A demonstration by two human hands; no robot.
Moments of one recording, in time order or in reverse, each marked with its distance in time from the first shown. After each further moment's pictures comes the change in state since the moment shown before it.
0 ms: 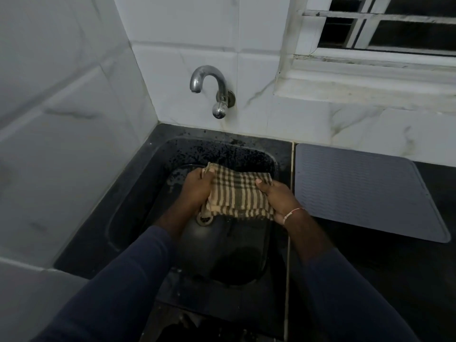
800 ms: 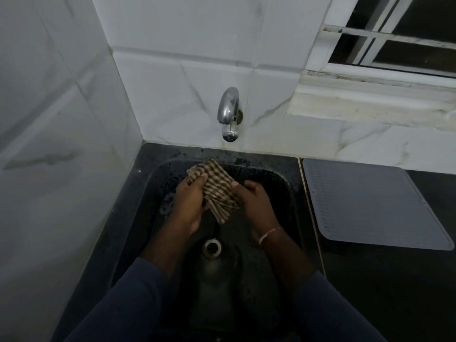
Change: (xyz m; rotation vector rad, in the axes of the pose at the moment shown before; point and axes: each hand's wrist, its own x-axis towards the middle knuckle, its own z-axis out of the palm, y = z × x) left_hand 0.110 0.012 -0.063 -0.661 -0.106 -0.210; right_hand 0.054 -0.016 0.153 -0.063 0.250 -0.183
